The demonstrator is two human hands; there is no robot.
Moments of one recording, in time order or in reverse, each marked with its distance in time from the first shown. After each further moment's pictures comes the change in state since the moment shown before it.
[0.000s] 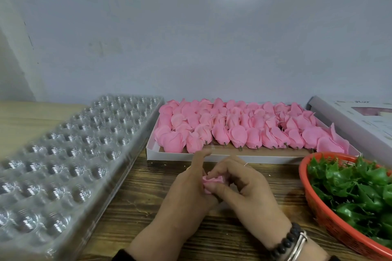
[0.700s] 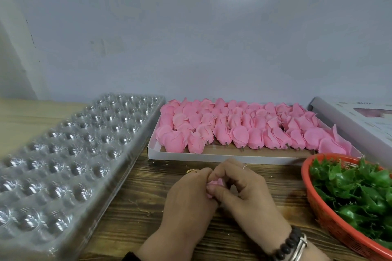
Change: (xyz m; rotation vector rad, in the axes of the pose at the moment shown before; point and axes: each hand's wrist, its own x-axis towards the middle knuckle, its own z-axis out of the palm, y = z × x) left_hand -0.006 0.003 0.007 0.258 0.137 -0.010; right_hand 0.000 -0.006 0.004 -0.137 -0.015 -0.072
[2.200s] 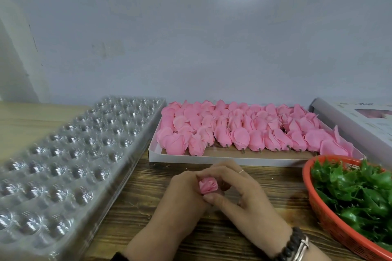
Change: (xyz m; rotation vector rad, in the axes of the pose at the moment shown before) left_hand 0.010 -0.009 -0.013 -0.277 -0.221 -0.077; right_hand 0.000 0.011 -0.003 0.006 -0.121 -0.077
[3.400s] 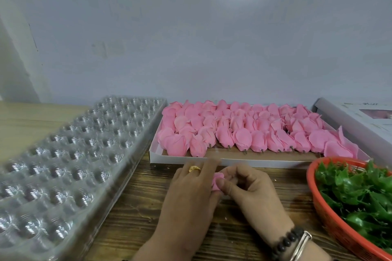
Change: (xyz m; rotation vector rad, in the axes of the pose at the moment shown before) left_hand -0.007 0.013 0.006 0.564 0.278 0.356; right_hand 0.009 0.008 0.002 0.311 0.239 0.358
